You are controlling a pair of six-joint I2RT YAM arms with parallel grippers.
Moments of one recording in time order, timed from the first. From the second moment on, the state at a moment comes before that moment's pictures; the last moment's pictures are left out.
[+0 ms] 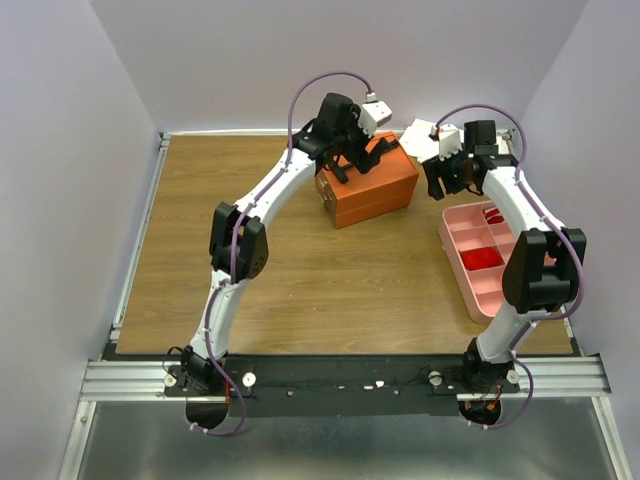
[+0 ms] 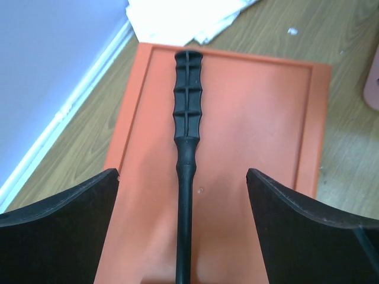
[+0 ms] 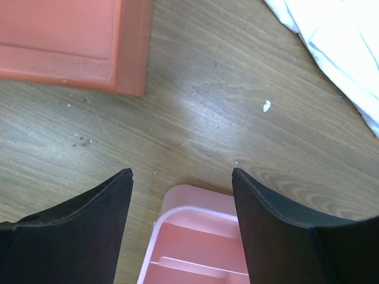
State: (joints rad) left arm -0.55 2.33 2.29 -0.44 0.34 0.30; right arm 0.04 1.77 1.48 -0.58 -0.21 -0.43
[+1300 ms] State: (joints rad) left arm -0.22 1.77 1.59 -0.28 -0.35 0.07; right arm 0.04 1.57 1.54 -0.49 0.05 0.04
